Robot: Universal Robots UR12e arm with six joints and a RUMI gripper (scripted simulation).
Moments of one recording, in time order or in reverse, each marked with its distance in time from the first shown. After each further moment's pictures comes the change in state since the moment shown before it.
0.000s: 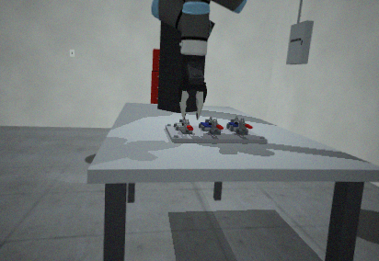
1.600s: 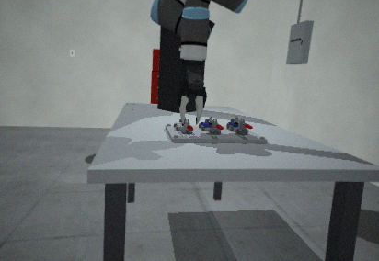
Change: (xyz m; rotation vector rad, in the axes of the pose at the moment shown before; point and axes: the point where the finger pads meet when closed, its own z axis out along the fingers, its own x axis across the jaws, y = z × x) arm 0.002 -0.005 0.016 0.007 0.003 0.000
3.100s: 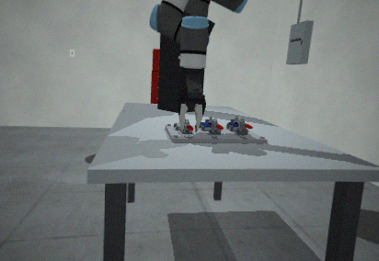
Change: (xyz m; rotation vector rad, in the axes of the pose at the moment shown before) arm 0.001 -0.001 0.028 -0.001 0.000 0.000
